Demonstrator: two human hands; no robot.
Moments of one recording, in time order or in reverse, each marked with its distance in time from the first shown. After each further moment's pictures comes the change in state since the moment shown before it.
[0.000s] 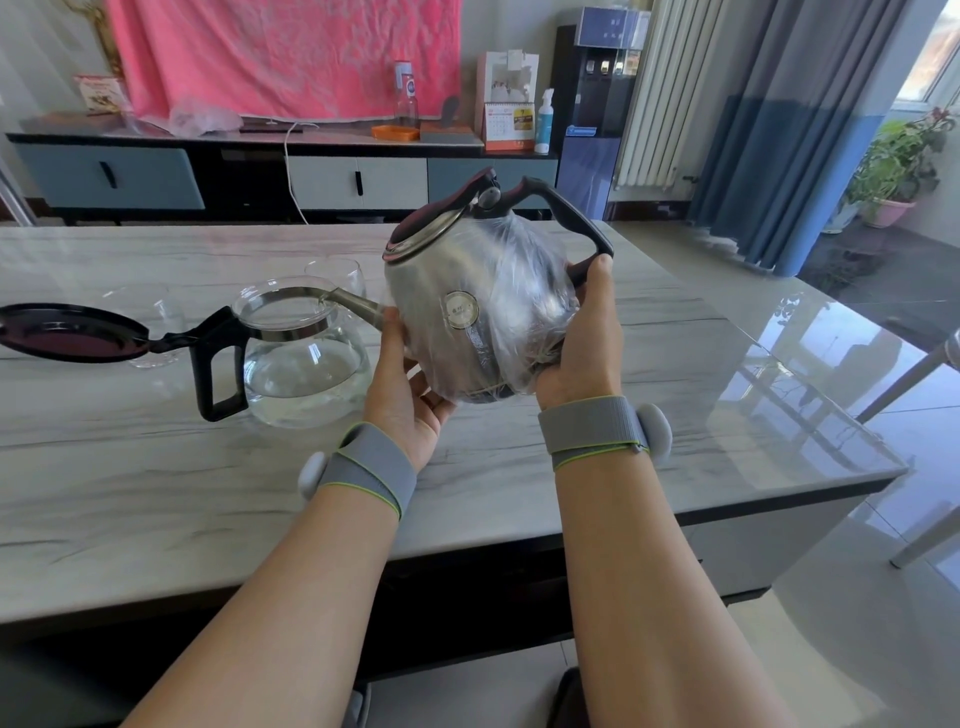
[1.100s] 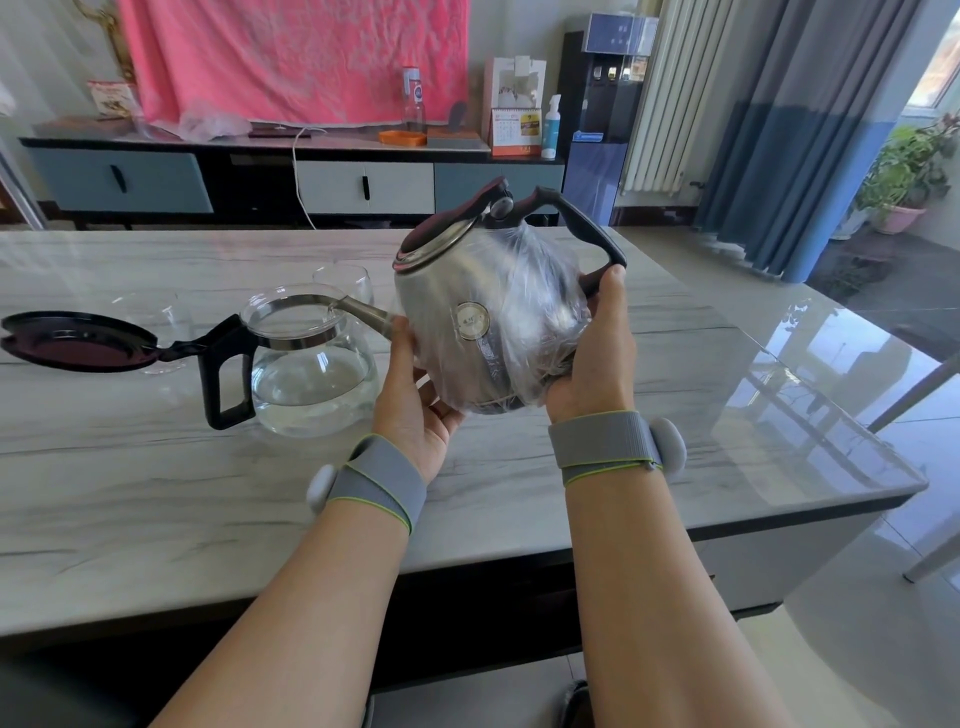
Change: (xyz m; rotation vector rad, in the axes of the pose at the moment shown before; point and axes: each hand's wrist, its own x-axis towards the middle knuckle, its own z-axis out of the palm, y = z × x) left_hand -0.001 -0.001 0.001 -0.036 0.007 -0.014; right_hand 0.002 0.001 0.001 0.002 -0.005 -0.006
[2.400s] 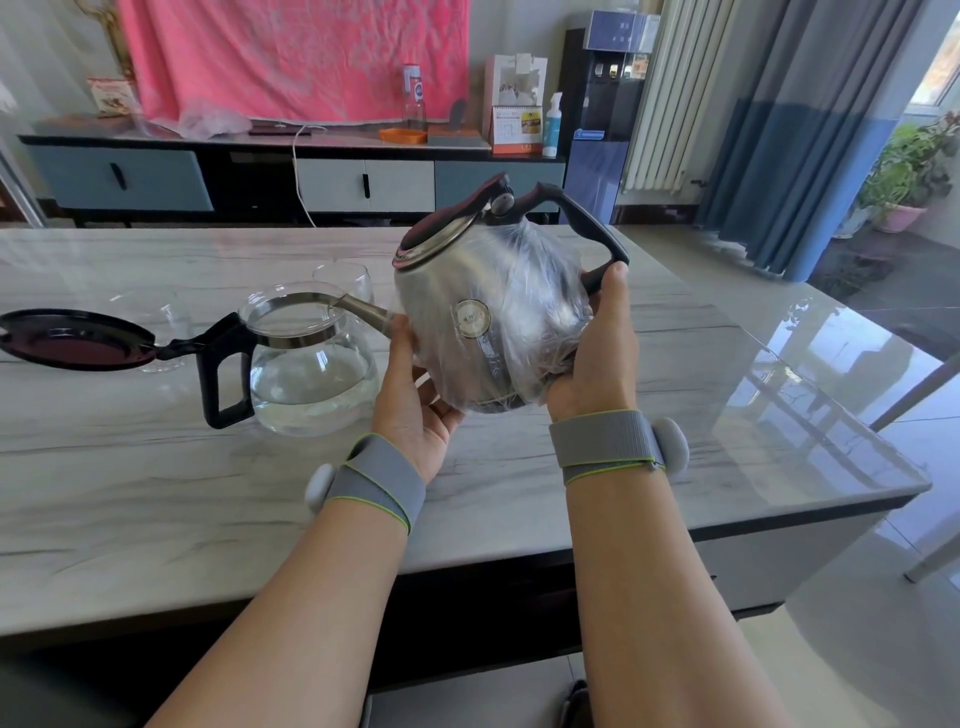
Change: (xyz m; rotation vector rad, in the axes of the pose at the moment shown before) left_hand 0.001 0.000 0.000 -0.016 0.003 -0.006; right_hand 0.007 0.004 -0.002 0.013 -0.021 -0.010
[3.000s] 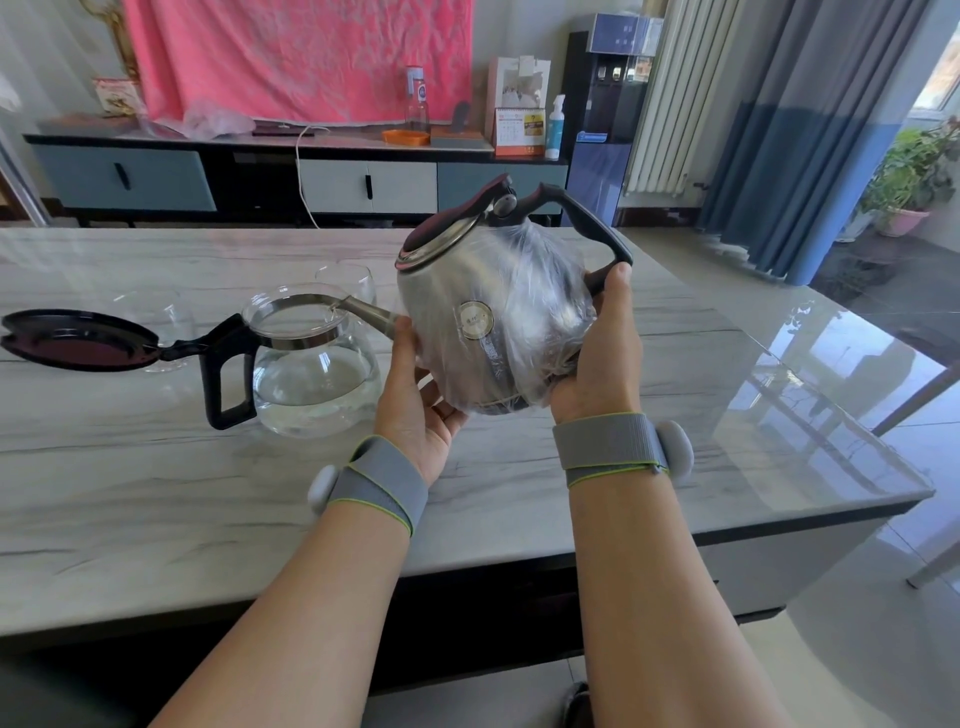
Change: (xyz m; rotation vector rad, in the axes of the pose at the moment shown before) left_hand 0.000 0.000 0.000 0.012 -0.008 0.000; right_hand 0.004 -0.002 -0.001 -0.004 -0.003 -0.012
